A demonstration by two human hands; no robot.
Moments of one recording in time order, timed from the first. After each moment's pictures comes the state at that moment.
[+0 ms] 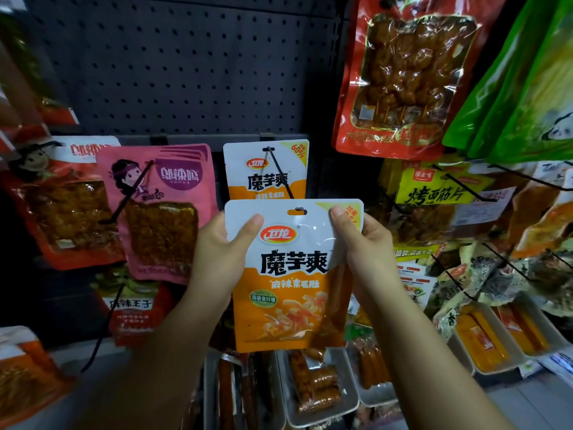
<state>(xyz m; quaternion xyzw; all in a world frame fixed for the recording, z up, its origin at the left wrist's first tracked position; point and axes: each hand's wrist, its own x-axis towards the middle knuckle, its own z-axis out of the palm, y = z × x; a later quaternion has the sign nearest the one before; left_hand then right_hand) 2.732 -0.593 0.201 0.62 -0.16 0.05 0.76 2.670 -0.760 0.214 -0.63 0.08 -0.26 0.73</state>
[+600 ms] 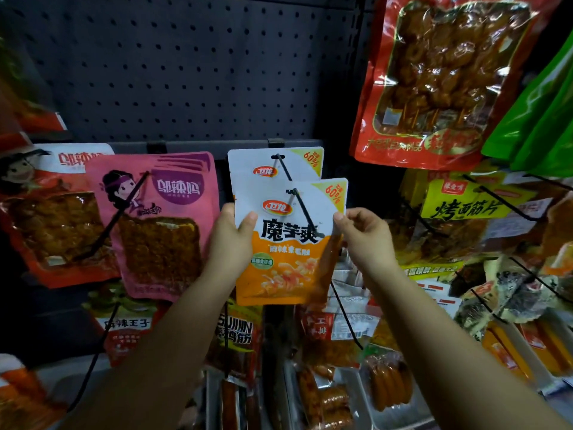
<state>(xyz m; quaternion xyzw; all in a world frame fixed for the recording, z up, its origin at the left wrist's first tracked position) 2.830 -0.615 0.183 0.79 -0.09 0.12 0.59 2.754 -0.794 0.197 -0.74 0.14 -0.27 0.60</state>
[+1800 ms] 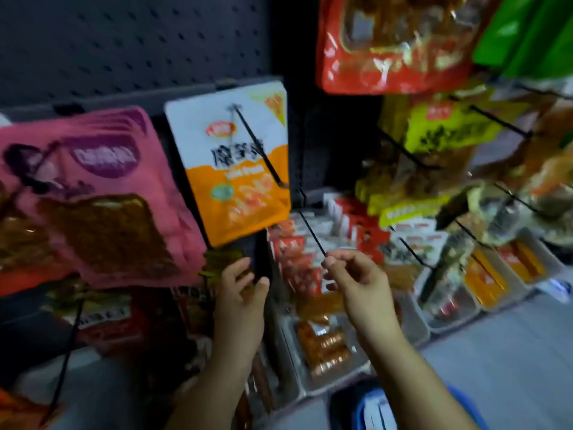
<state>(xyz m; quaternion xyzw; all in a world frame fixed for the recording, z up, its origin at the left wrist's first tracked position) 2.733 -0.621 0.097 0.75 -0.06 -0.07 0.65 2.672 -0.767 0.099 -0.69 0.22 -0.26 0.64</state>
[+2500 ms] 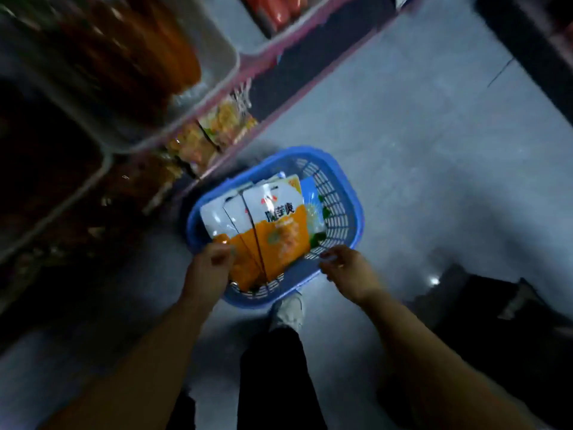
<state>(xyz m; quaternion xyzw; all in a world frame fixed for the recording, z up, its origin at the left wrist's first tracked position) 2.503 -0.820 -0.404 0.80 -0.07 -0.48 0.35 2.317 -0.970 -0.380 -0.63 0.59 0.14 0.49</state>
